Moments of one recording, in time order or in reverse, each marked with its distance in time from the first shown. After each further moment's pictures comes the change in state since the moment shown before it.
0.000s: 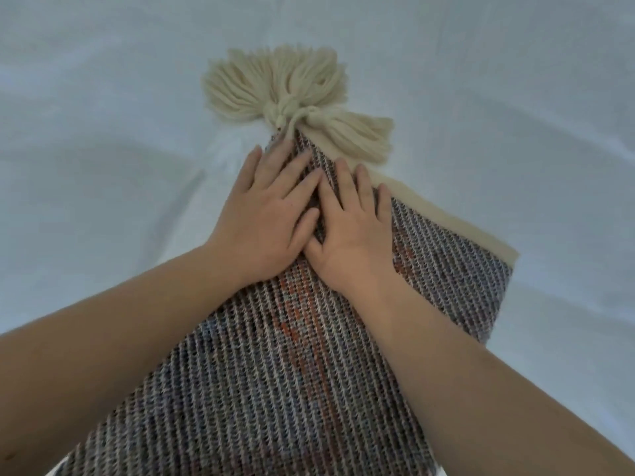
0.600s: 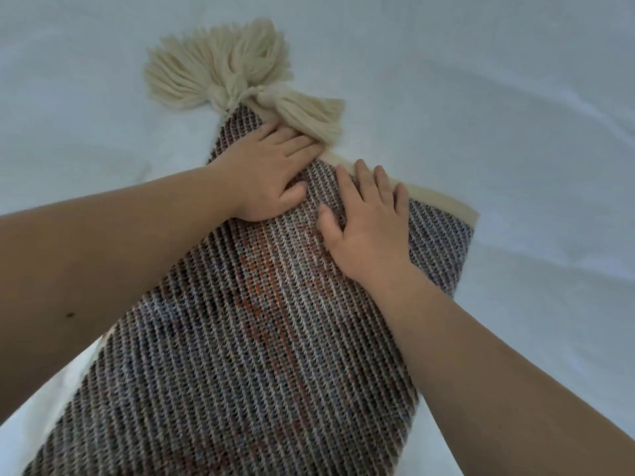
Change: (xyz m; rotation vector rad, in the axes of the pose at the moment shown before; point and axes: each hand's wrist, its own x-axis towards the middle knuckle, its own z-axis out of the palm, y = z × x) left_hand 0.072 0.004 0.017 0.228 -0.369 0.335; right_hand -0.034 0.059 -0.006 0.066 -0.045 0.194
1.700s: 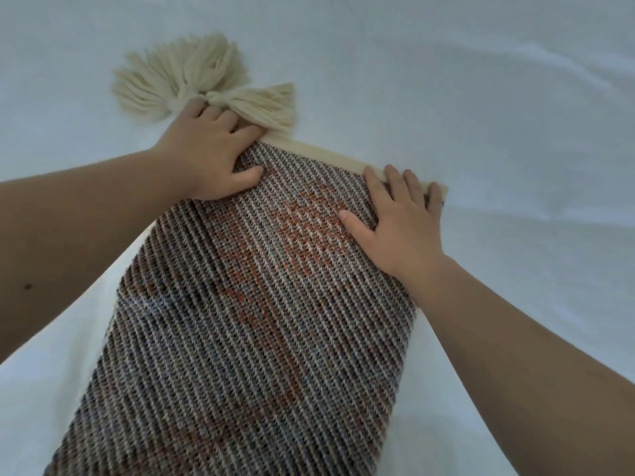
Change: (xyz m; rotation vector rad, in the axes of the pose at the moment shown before) left_hand -0.004 -0.022 -0.019 0.272 -0.068 -0.118; right_hand -0.033 0.072 -0.004 -0.039 -0.069 0.107
